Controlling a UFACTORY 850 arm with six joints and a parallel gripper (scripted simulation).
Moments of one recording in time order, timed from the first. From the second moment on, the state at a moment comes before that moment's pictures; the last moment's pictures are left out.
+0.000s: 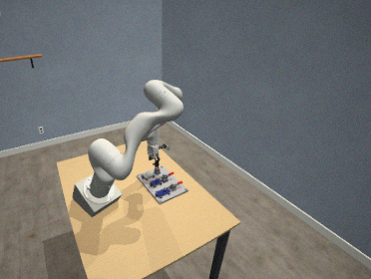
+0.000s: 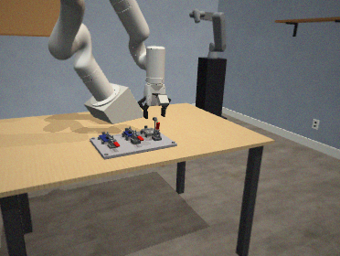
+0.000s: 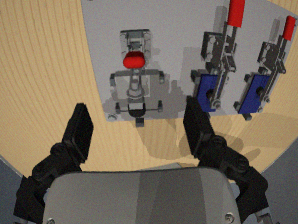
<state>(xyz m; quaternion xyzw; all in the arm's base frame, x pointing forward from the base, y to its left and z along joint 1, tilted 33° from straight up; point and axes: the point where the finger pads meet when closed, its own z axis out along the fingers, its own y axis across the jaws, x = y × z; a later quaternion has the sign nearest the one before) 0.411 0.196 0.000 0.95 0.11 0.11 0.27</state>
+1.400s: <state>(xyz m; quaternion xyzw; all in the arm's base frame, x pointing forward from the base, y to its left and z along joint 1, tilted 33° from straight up) 0.362 0.178 -0.015 0.95 0.11 0.11 0.27</state>
